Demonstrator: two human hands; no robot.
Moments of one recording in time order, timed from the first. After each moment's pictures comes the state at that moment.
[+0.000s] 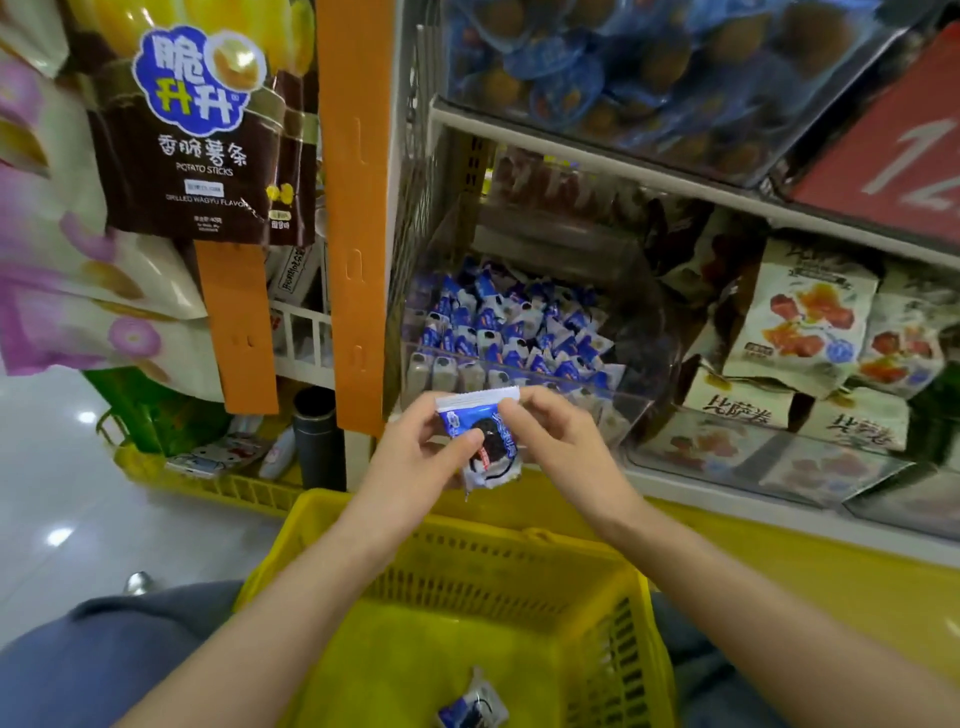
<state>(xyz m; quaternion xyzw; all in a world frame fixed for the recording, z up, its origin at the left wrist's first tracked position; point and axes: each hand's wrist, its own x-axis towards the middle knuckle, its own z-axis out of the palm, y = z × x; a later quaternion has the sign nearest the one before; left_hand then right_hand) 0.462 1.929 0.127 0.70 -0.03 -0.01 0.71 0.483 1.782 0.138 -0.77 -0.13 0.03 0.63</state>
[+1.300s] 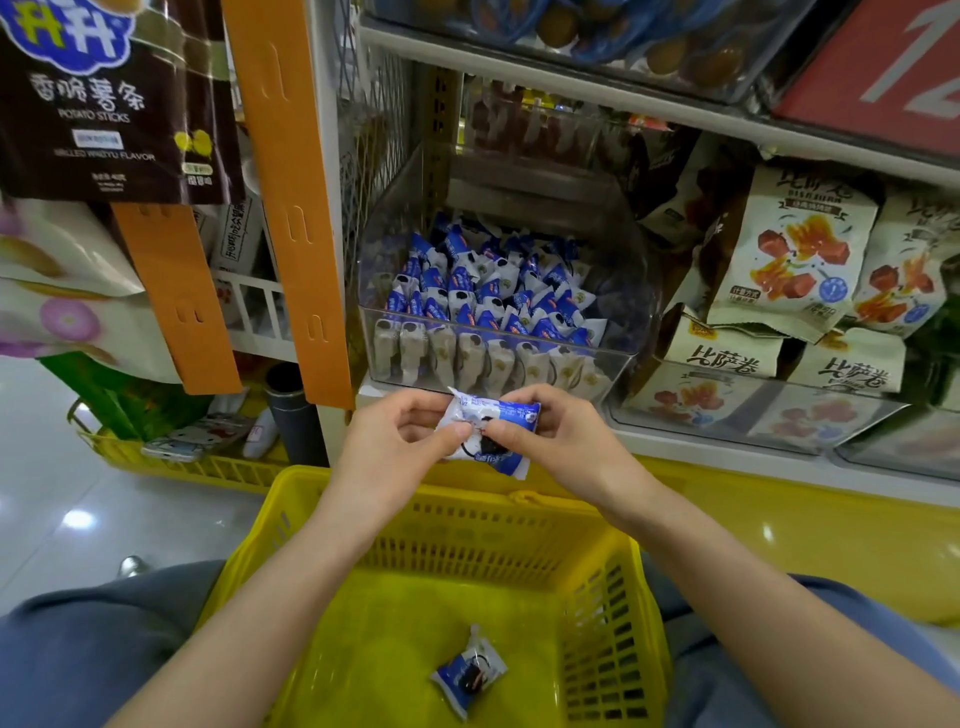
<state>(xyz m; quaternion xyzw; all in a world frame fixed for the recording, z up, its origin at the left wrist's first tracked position) 0.467 1.917 0.114 0.75 -0.01 0.01 0.66 0.475 1.751 0.126 -0.84 -0.04 0.07 0.53</state>
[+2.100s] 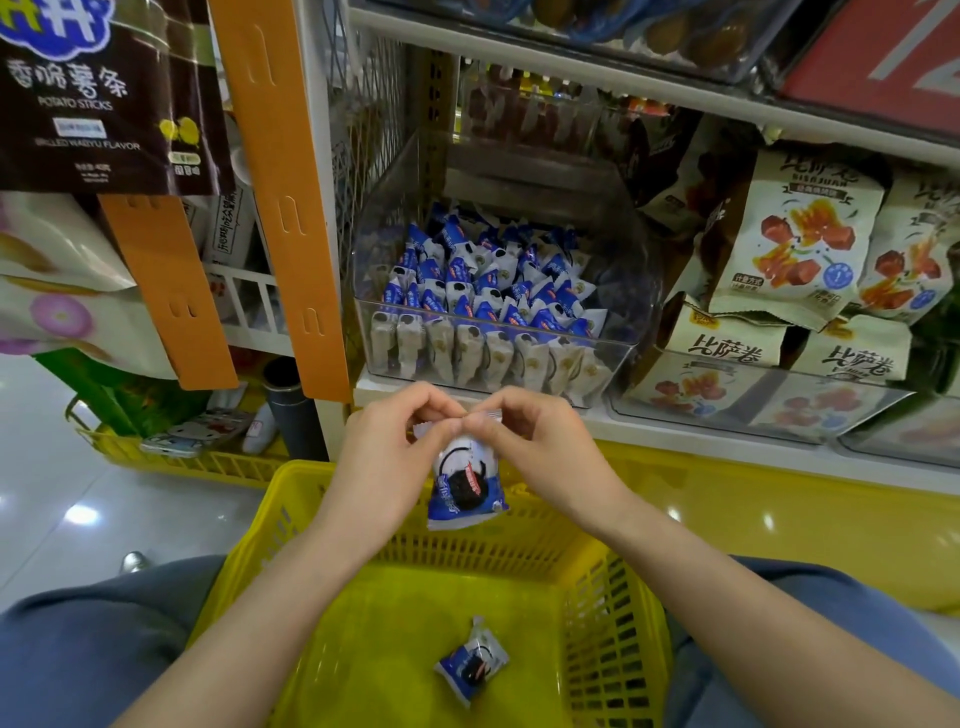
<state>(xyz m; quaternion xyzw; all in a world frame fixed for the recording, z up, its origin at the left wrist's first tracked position) 0.465 1.918 0.110 0.85 -0.08 0.08 0.52 0.471 1.769 0.116 -0.86 -0.13 0.00 0.50</state>
